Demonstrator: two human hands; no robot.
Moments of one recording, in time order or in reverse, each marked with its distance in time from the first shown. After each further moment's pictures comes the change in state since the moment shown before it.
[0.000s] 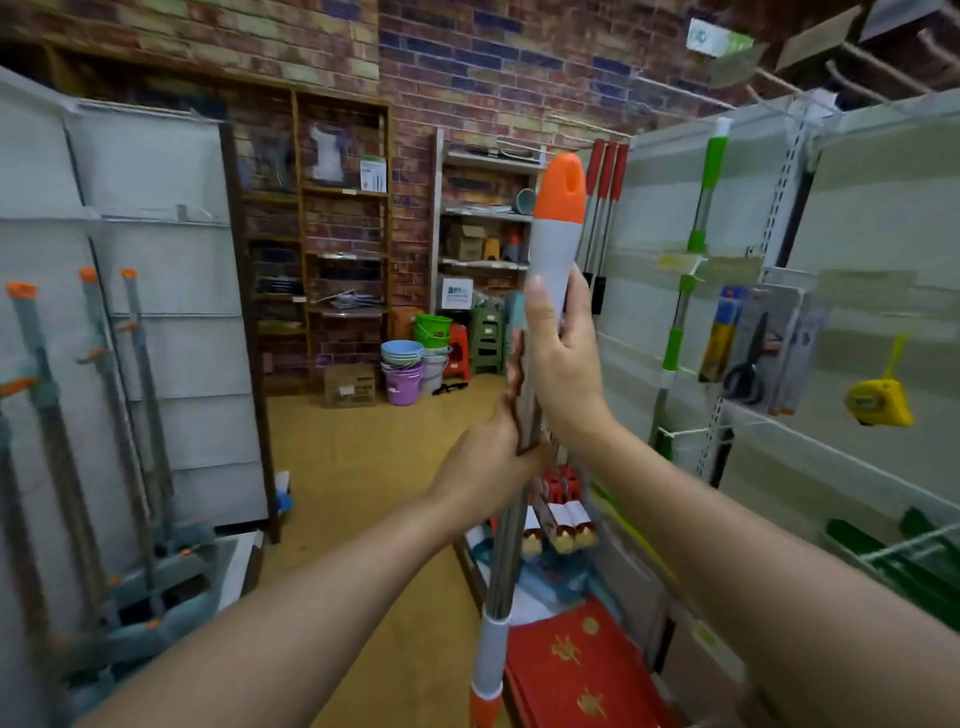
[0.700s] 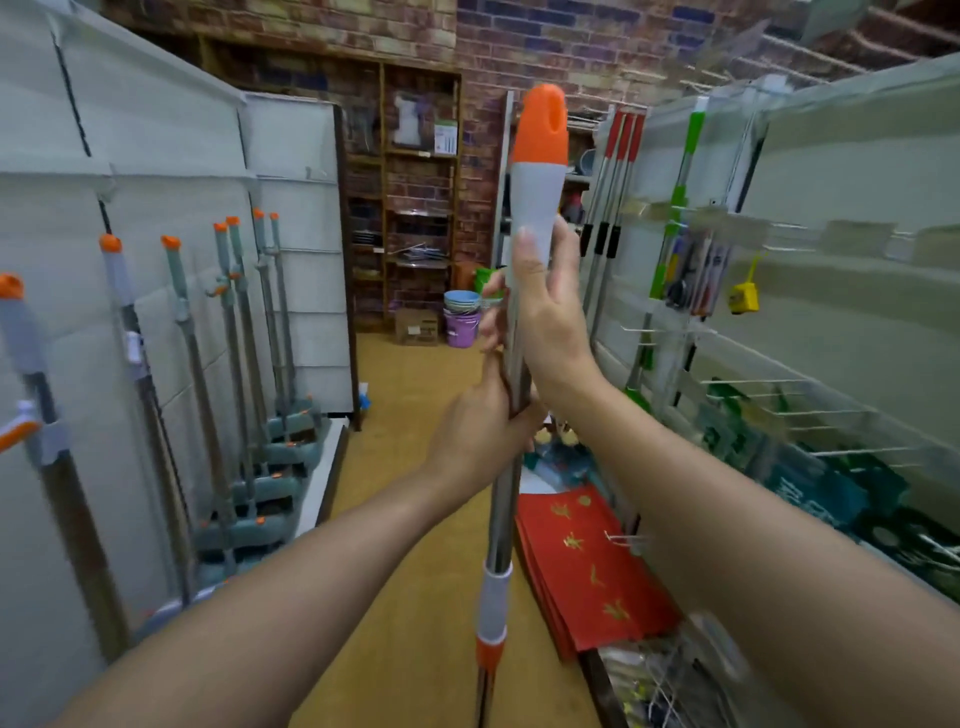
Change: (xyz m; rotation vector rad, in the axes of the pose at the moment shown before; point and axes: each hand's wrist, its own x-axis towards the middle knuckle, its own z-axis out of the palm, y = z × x) left_hand -0.368 0.253 0.047 0.113 0.250 -0.099; right_hand -0.281 -0.306 -0.120 0.232 -0.214 0.072
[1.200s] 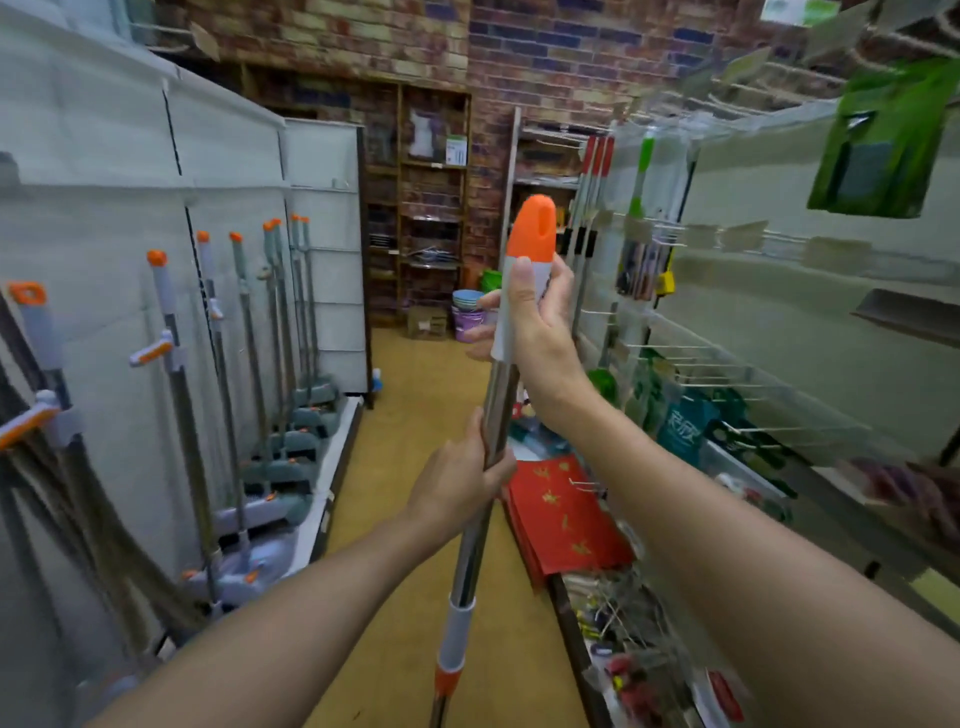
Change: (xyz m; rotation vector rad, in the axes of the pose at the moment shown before) left_hand -0.260 0.156 0.007 0.057 -0.105 -0.165; right_hand -0.208 -0.199 -0.066 0.068 -0.115 0.120
